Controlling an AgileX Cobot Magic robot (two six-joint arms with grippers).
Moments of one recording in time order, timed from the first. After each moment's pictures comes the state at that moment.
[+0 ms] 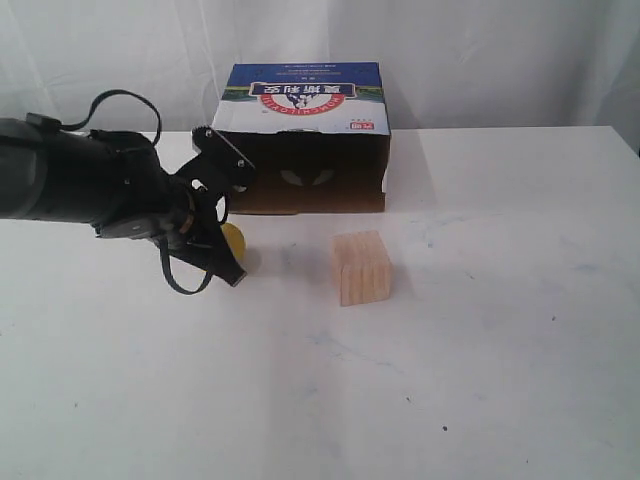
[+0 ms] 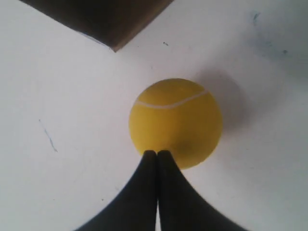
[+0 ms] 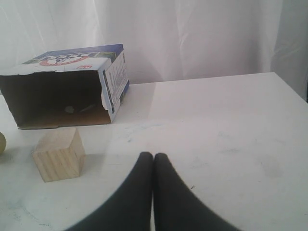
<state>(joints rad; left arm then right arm) -0.45 1.86 -1.13 0.84 0.38 -0.50 0.12 0.01 0.00 0.07 0.19 0.11</state>
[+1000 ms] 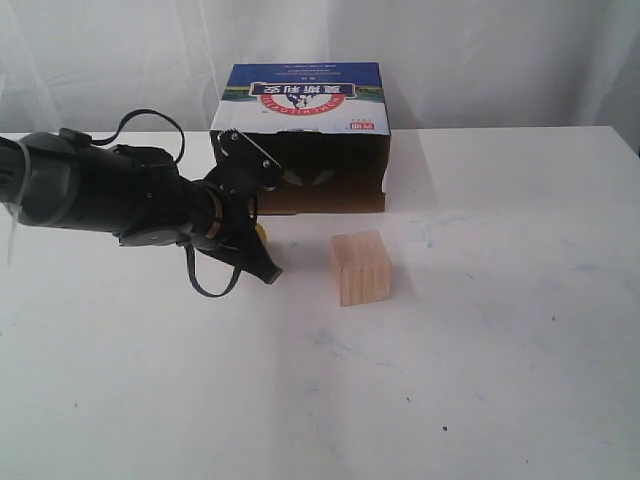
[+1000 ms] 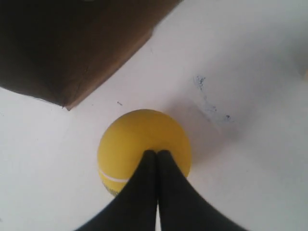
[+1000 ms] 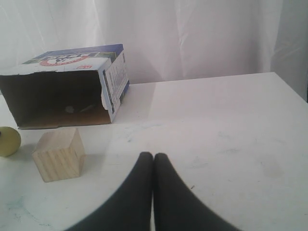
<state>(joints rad) -0.47 1.92 -1.16 0.86 0.21 -0.57 0.12 0.01 0.00 0.07 0.19 0.11</state>
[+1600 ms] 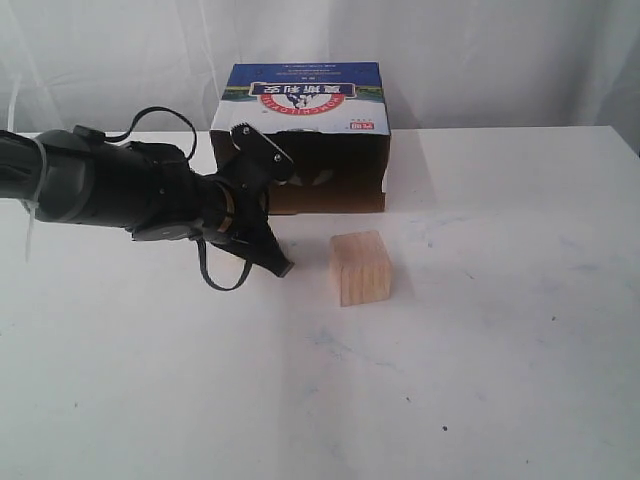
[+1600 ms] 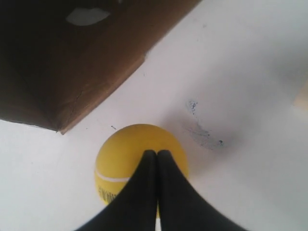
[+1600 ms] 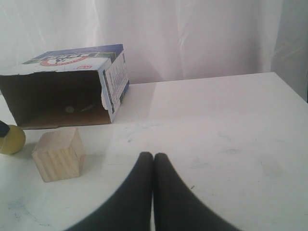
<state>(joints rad) -0.47 1.94 -1.21 0.88 0.19 -0.57 0.12 0.01 0.00 0.07 0.19 0.11</state>
